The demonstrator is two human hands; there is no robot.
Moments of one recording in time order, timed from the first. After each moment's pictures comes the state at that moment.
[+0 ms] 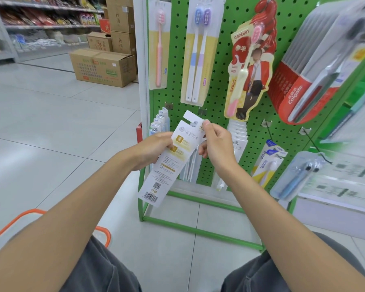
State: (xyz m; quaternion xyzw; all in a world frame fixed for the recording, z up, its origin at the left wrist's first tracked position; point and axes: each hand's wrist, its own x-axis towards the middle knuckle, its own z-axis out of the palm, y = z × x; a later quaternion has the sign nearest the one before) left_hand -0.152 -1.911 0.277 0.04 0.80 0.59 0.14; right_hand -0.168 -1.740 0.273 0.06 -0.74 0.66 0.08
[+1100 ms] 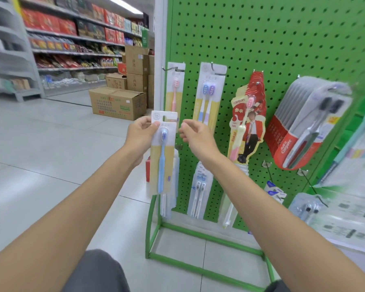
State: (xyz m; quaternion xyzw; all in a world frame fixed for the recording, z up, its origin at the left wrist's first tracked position) left_hand -0.167 -1.958 0.378 -0.02 0.68 0.70 -0.22; right_hand -0.183 -1.806 0.388 0.17 -0.79 0.59 0.07
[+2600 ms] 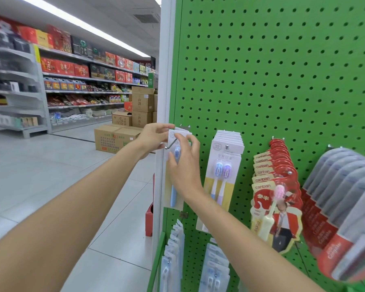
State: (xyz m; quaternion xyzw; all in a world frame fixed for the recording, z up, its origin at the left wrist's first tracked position) left_hand -0.353 -2.011 0.510 0.04 0.80 0.58 -0.17; right_hand -0.312 -1.885 0.454 0.25 -0.79 0.49 0.27
